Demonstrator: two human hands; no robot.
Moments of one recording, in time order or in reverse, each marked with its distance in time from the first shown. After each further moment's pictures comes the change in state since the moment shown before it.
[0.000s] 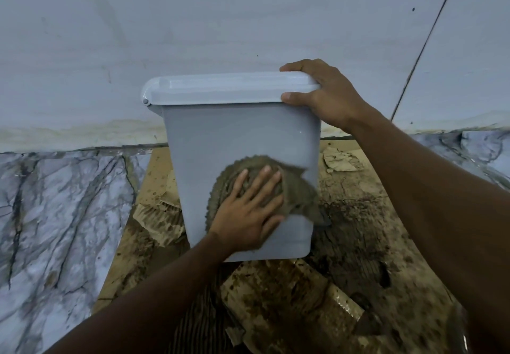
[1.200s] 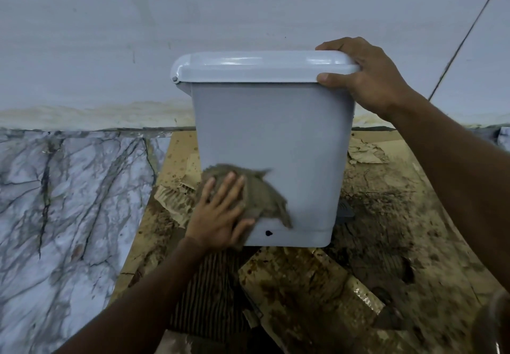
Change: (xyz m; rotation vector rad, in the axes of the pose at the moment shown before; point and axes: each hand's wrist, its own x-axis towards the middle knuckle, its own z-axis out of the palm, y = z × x) left_hand -0.098 -0.046 0.007 0.107 0.006 -0.145; right_hand 0.004 0.008 0.004 -0.028 0.027 -0.073
